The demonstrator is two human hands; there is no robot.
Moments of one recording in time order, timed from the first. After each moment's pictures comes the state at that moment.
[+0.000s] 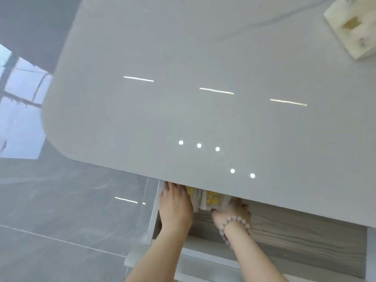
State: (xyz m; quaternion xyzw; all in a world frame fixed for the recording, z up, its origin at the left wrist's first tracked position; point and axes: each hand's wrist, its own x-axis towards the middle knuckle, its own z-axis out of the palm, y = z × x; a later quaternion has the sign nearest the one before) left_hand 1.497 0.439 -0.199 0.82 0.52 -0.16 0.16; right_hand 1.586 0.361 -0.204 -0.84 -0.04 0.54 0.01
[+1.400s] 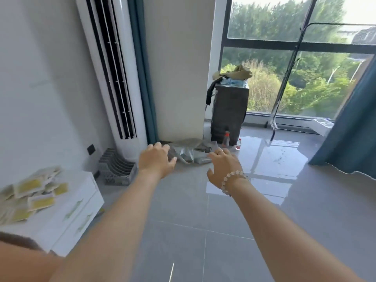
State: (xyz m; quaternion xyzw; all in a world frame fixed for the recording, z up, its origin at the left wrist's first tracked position) left_hand 0.734 0.488 0.406 0.35 0.93 0.08 -0.09; right_hand 0.876 0.622 0.417 -0.22 -0.97 0.00 0.09
